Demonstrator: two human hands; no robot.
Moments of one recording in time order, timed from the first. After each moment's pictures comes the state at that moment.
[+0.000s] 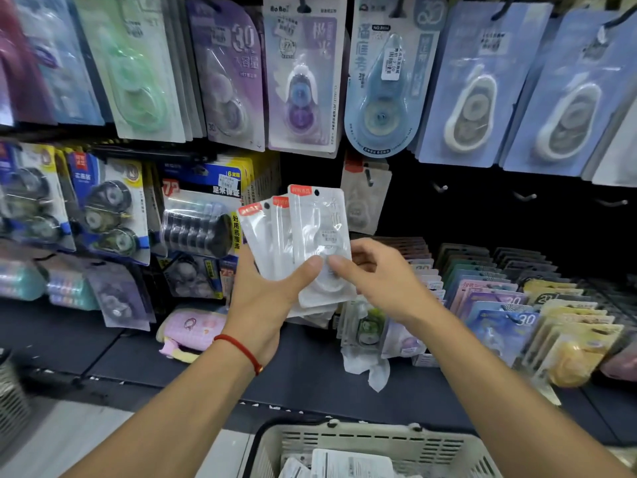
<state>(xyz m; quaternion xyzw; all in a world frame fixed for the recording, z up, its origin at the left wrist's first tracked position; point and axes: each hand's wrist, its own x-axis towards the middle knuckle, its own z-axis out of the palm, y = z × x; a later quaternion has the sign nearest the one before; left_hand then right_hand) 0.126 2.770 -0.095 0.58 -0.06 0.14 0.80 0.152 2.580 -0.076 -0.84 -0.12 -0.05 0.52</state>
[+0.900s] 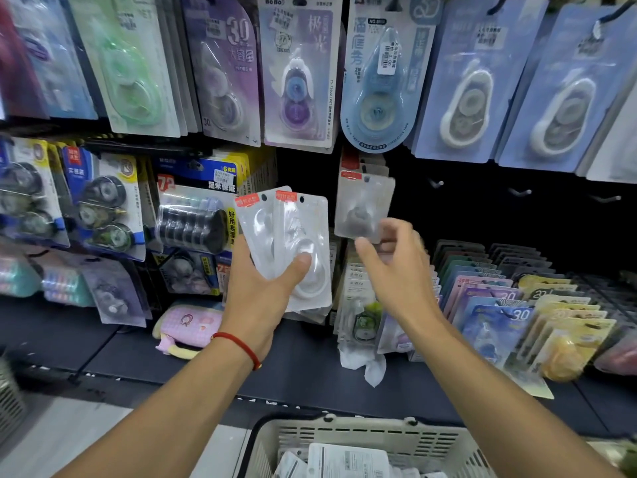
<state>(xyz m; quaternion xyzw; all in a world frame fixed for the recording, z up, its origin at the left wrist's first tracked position) 0.126 2.771 -0.096 0.62 -0.06 0.18 0.76 0.145 2.576 -0.080 -0.86 -0.02 -0.23 0.46</state>
